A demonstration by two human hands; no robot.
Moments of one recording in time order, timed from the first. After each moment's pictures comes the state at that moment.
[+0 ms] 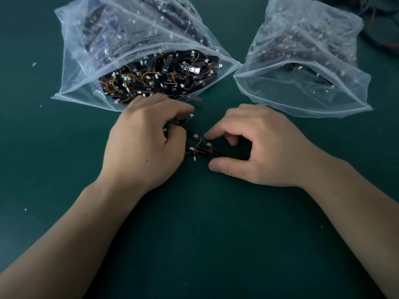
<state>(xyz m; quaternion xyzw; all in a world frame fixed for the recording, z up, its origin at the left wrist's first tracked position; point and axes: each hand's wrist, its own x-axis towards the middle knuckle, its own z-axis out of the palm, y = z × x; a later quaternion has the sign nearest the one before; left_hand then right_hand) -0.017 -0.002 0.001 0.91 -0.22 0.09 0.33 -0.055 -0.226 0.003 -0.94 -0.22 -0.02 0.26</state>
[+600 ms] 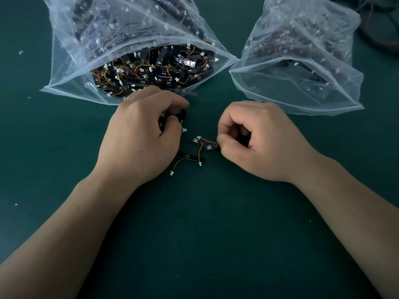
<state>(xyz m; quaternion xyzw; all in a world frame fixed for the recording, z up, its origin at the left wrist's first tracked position) -0.012 -0.005 -0.005 0.91 -0.20 0.07 0.35 -0.058 -0.227 0.002 -0.93 -0.17 -0.04 0.32</state>
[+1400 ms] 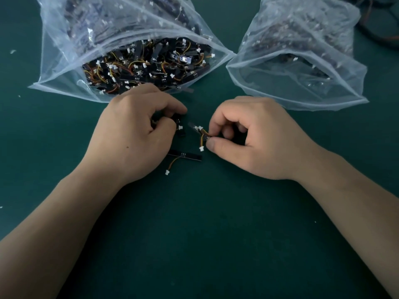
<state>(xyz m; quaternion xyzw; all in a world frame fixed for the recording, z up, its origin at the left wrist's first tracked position) -0.009 -0.001 -0.001 0.91 -0.22 0.03 0.34 -0.057 -0.226 0.001 -0.93 -0.18 -0.03 0.32</state>
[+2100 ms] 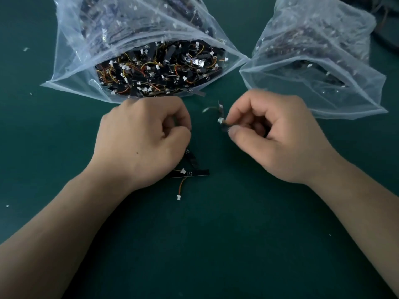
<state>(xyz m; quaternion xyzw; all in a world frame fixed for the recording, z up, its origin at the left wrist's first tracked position) -0.018 -0.002 0.007 0.94 -0.15 0.01 0.31 -0.055 -0.229 -0.003 -0.88 -0.15 -0.06 0.44</state>
